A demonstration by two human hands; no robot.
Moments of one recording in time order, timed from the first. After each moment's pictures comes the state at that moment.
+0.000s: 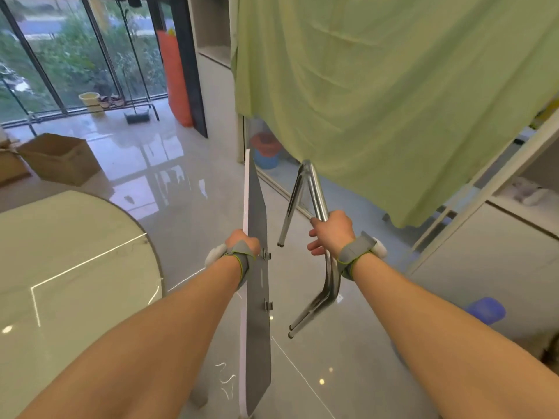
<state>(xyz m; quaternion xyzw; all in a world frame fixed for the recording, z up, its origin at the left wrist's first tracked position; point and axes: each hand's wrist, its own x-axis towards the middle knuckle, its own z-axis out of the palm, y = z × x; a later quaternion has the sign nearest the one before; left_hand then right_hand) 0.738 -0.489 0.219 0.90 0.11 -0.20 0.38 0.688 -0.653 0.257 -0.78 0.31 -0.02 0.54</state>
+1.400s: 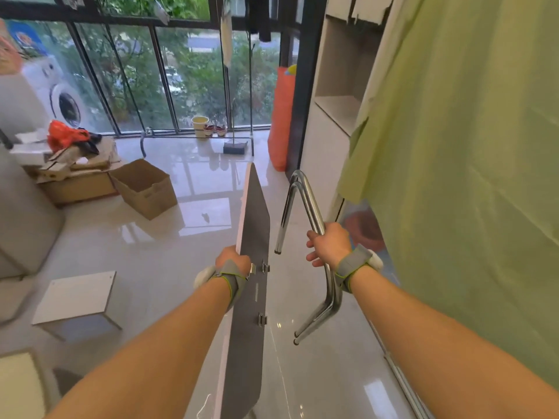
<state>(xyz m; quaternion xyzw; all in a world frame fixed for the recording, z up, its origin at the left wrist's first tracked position) 1.522 -0.417 0.204 0.84 0.30 -0.05 0.45 1.574 -0.604 0.234 -0.83 0.10 0.11 0.53</state>
